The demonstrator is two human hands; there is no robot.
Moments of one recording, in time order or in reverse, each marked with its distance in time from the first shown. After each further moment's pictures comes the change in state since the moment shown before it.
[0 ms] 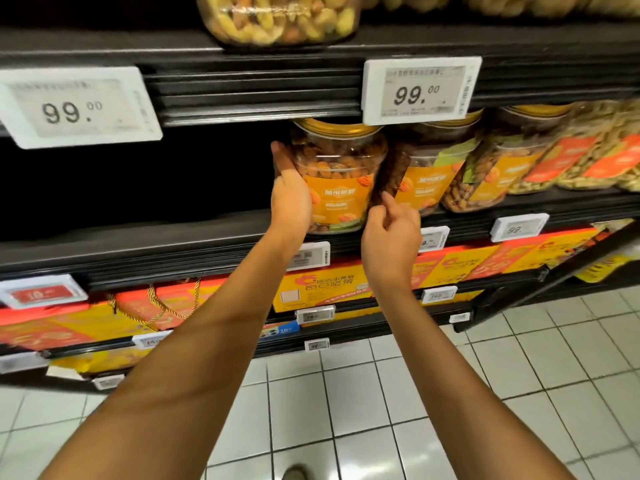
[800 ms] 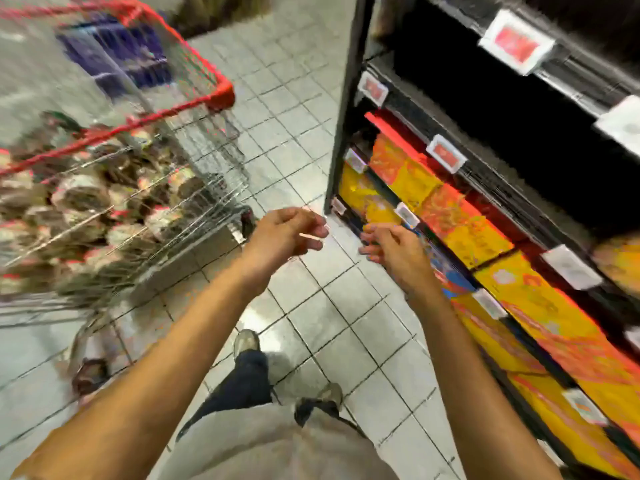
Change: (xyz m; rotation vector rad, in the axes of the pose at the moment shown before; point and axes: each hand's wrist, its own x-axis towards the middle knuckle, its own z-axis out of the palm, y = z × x) left_hand -0.442 0.023 -0.335 -0.097 0.595 -0.142; right_hand -0.350 -0.123 0.004 -0.127 -1.442 0.040
